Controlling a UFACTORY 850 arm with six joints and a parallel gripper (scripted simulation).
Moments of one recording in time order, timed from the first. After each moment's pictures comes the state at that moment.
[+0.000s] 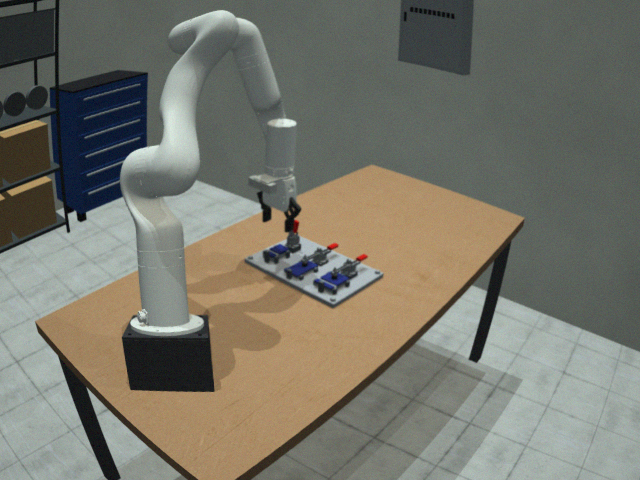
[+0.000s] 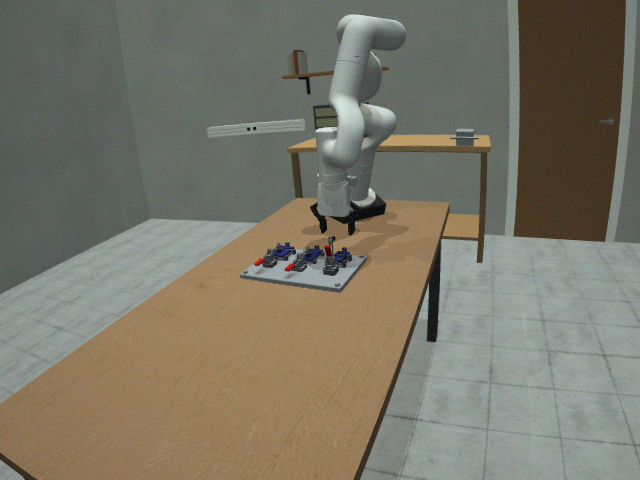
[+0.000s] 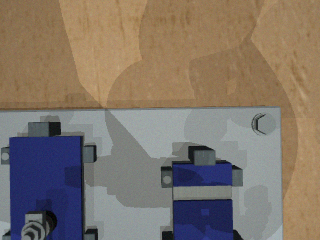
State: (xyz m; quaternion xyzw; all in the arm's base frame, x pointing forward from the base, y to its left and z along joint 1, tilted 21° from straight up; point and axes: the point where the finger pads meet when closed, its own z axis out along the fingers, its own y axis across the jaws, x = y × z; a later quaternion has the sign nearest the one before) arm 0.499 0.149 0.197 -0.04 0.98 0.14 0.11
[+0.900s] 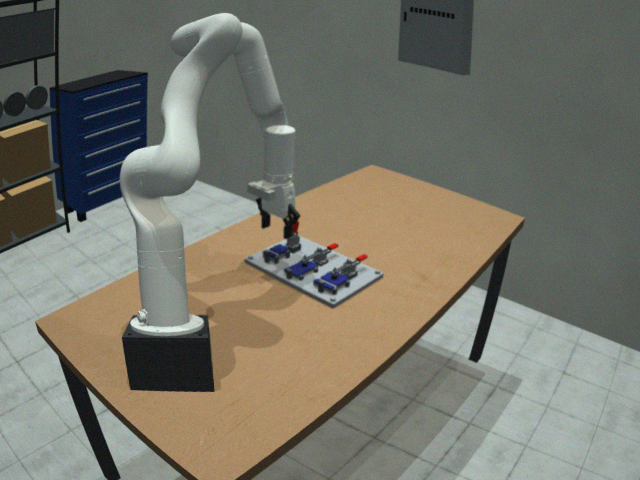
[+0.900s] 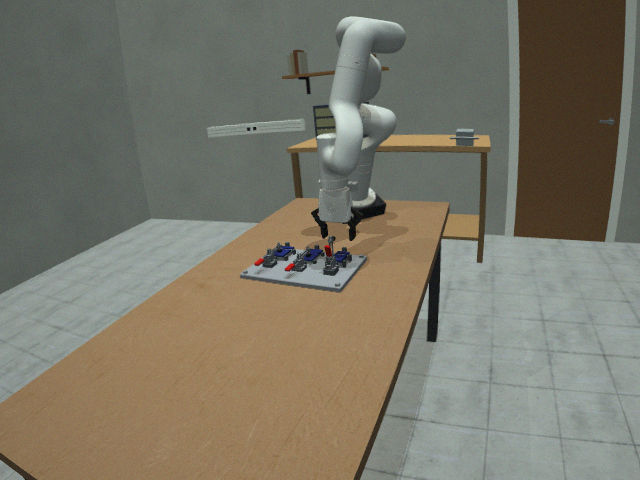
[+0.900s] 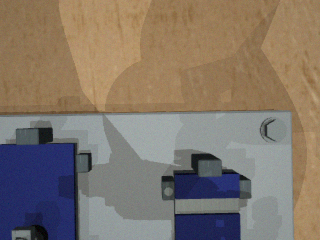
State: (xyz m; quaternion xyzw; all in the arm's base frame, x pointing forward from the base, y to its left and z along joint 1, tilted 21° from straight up) arm 0.499 0.155 0.178 -0.04 0.98 0.14 0.11
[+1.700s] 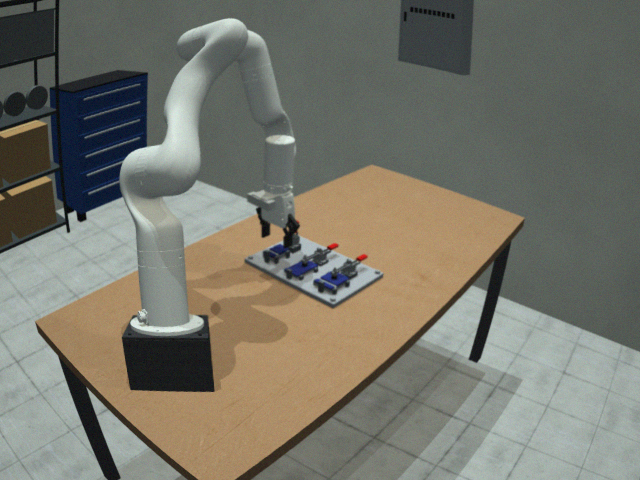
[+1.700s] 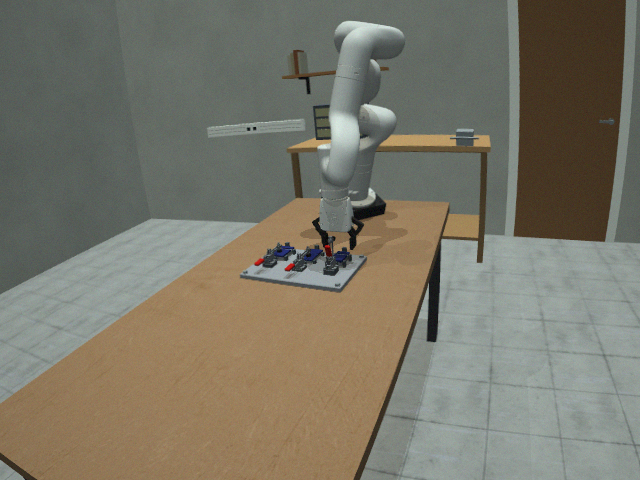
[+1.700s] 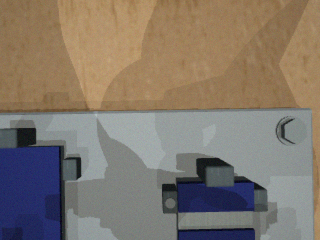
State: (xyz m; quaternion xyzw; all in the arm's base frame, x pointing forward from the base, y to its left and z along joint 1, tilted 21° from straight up) arm 0.506 0.164 0.150 -0.04 0.98 0.14 0.11
